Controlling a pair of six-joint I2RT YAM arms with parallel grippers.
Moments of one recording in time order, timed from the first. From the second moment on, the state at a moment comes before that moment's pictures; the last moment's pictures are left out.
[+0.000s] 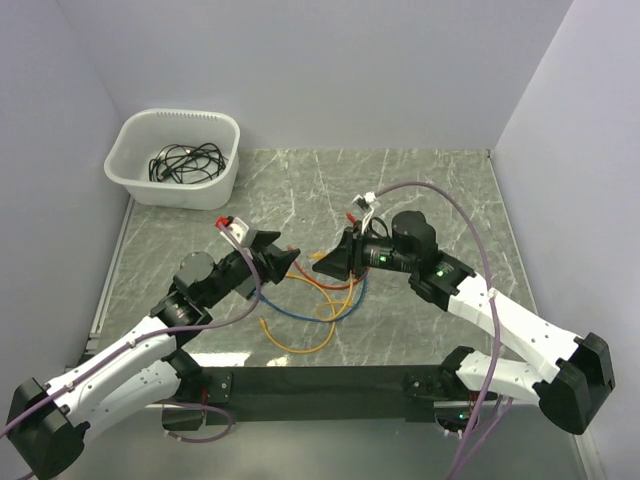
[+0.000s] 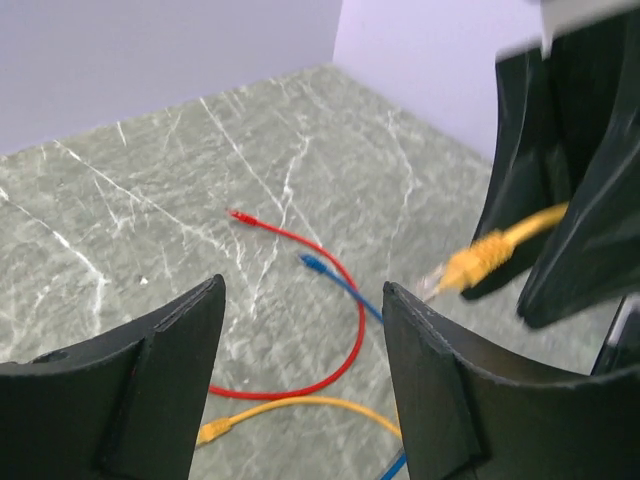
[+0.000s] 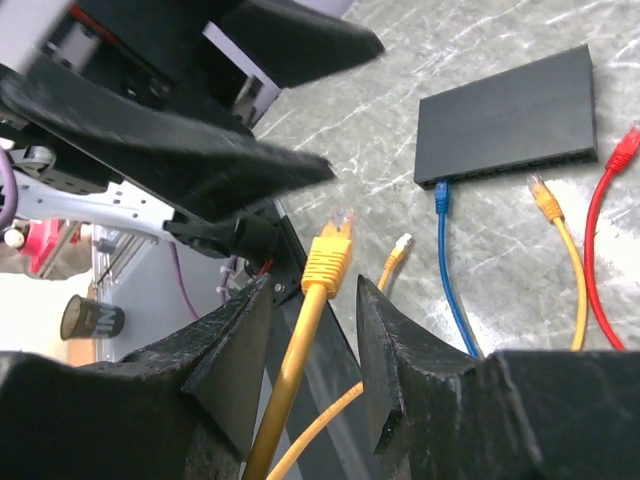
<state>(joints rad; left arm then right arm) -0.69 0.78 0.49 0.35 0.12 -0.17 0.71 1.07 0.85 -0.02 -0.53 0.58</state>
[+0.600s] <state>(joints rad) -0.69 1.02 0.56 0.35 0.00 -0.98 0.75 0.93 0.67 0.15 -0.33 0.56</state>
